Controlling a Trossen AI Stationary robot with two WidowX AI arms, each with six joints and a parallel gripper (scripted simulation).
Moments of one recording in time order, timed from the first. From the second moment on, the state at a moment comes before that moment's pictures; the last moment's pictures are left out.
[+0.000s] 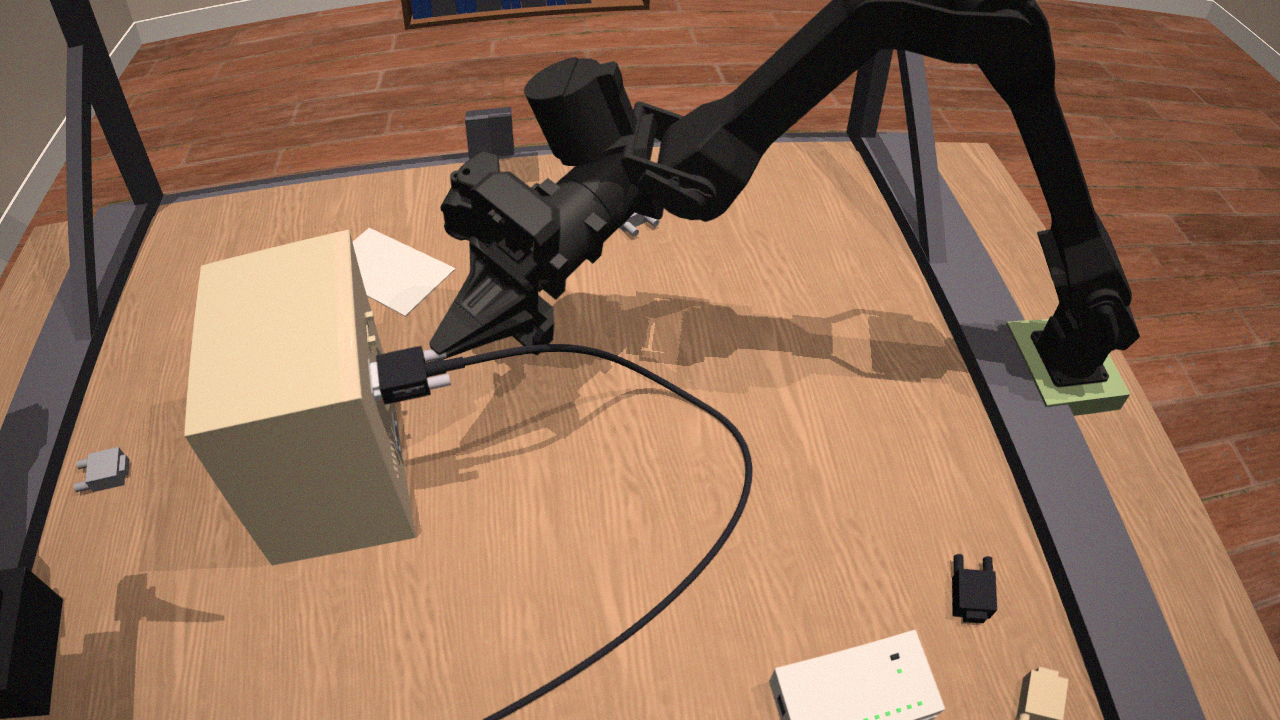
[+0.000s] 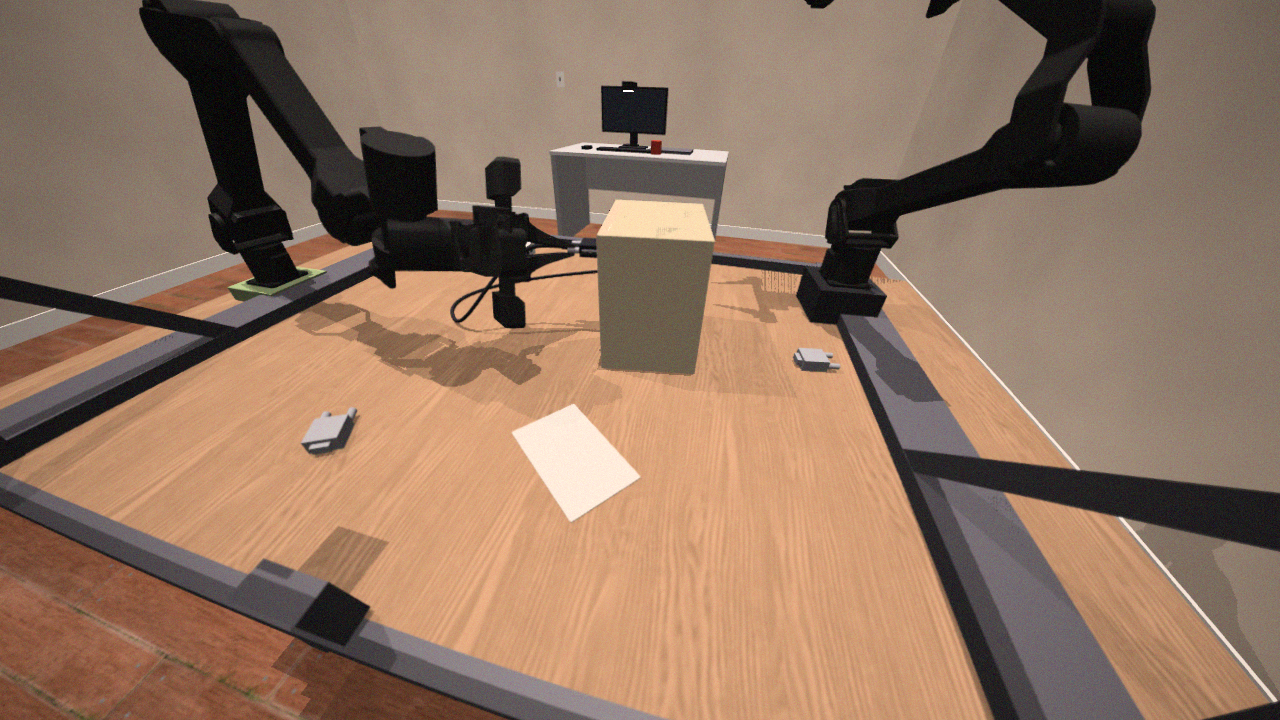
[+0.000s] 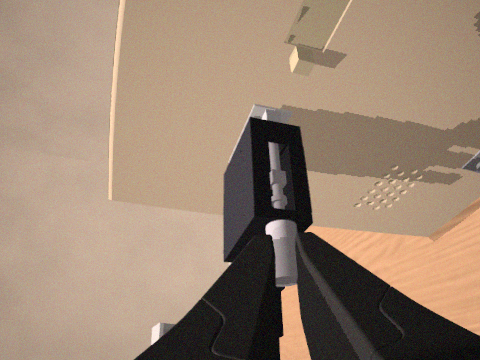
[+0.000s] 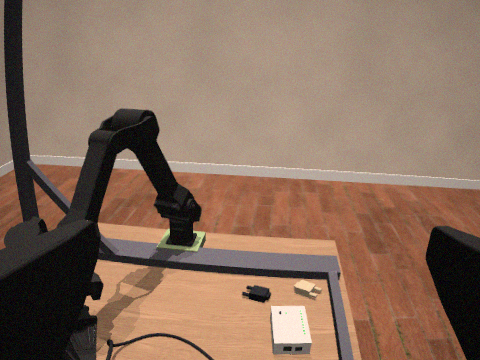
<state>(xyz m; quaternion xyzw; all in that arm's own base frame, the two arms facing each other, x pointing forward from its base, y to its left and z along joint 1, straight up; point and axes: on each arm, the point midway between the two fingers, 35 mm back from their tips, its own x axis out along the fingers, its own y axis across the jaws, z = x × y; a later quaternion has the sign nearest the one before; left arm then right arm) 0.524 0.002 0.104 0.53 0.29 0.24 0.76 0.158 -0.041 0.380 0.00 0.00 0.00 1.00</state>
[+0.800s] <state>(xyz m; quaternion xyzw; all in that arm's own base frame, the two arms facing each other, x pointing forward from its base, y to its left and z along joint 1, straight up) 0.524 0.004 0.108 0.44 0.30 0.22 0.82 0.158 -0.041 0.380 0.00 0.00 0.00 1.00</state>
